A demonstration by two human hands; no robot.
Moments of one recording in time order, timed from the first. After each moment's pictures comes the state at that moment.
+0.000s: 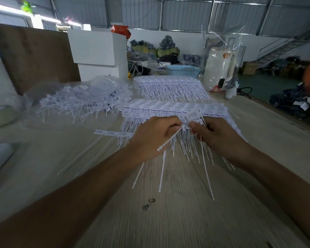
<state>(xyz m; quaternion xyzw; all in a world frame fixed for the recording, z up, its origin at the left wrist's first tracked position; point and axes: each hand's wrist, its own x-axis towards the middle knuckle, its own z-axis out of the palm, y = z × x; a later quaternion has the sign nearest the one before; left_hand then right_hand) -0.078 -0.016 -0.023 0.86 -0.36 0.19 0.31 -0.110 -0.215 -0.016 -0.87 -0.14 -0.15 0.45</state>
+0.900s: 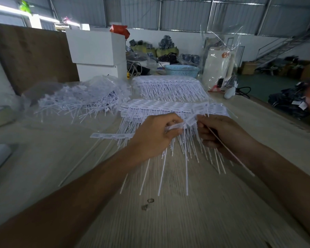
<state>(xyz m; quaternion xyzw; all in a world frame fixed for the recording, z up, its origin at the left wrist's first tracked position) -0.068 -0.019 -0.033 0.83 -0.33 0.20 0.40 -0.108 -0.222 -0.008 -0.70 -0.04 0.02 0.71</state>
